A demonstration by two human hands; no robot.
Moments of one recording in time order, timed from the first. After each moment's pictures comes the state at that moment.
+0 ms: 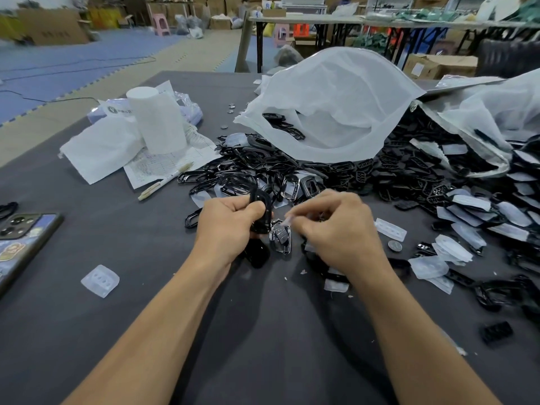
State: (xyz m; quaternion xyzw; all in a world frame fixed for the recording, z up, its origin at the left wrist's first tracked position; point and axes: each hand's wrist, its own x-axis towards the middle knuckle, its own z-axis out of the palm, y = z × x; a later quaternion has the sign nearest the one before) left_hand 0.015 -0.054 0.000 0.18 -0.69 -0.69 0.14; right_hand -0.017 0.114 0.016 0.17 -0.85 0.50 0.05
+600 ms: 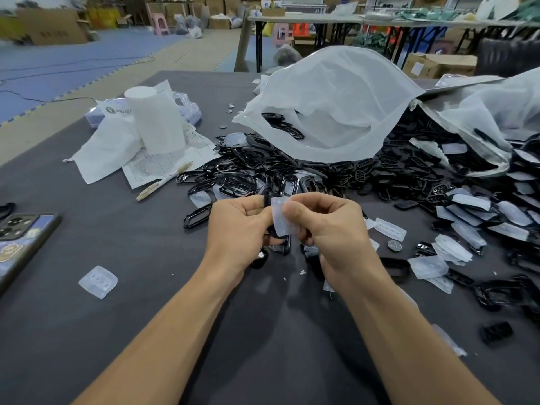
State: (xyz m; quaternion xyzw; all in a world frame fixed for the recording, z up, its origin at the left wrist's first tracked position) left_hand 0.024 -0.037 0.005 0.11 -0.67 -0.72 0.13; right_hand -0.010 0.097 0.013 0.07 -0.61 0.78 -0.09
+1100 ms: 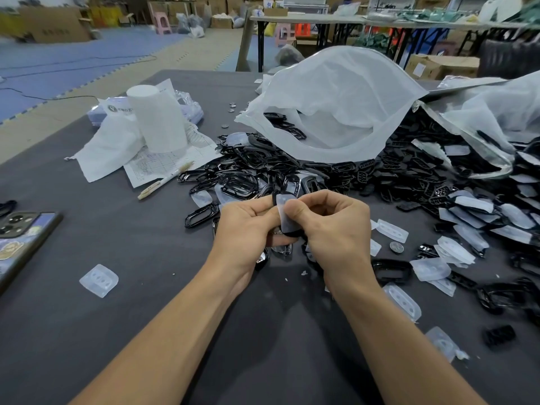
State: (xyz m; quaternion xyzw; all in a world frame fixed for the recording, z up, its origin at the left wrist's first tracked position) left_hand 0.025 -0.031 0.003 0.07 -0.62 -0.78 0.08; right_hand -0.007 0.092 0.010 0.05 -0.73 0.68 0.03
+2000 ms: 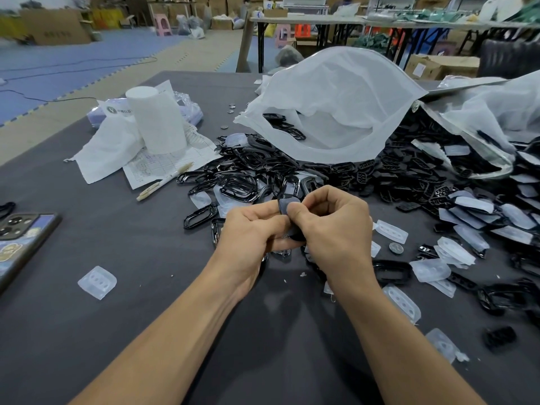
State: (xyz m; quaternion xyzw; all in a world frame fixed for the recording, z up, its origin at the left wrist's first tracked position) left_hand 0.024 -0.028 -0.001 0.03 -0.55 -0.83 0.04; right_hand -0.012 0.094 0.009 0.05 -0.79 0.61 0.10
